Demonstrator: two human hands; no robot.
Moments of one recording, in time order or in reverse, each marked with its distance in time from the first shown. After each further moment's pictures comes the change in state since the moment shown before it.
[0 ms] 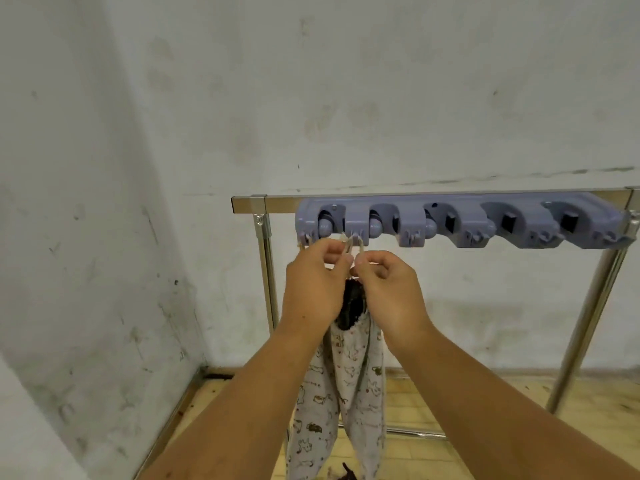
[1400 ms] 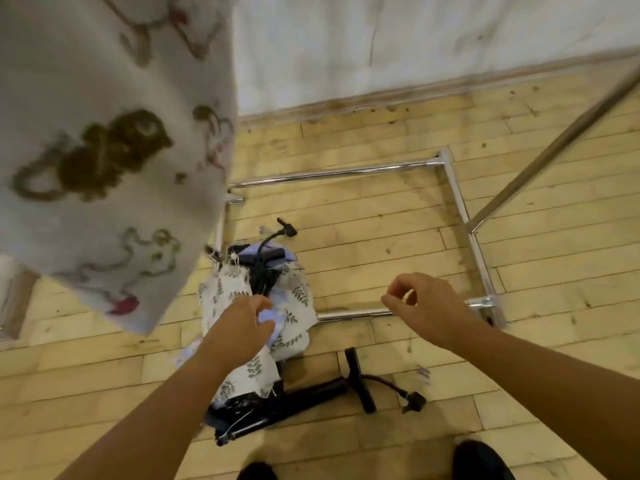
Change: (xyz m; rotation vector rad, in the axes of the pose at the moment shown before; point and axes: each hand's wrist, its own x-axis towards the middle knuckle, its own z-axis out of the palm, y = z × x) left_hand -0.344 -0.474 0.192 0.510 -1.056 -0.588; right_hand -0.179 0.524 -0.181 -0.790 -0.538 0.586
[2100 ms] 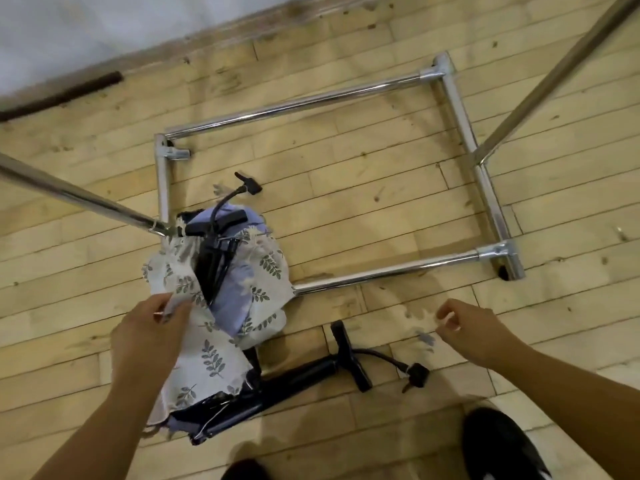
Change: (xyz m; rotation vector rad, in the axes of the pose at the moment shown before) left_hand 0.009 -0.059 0.030 -0.059 0.436 -0.331; right_hand -0.007 0.188 0.084 -0.089 -0.200 0.471
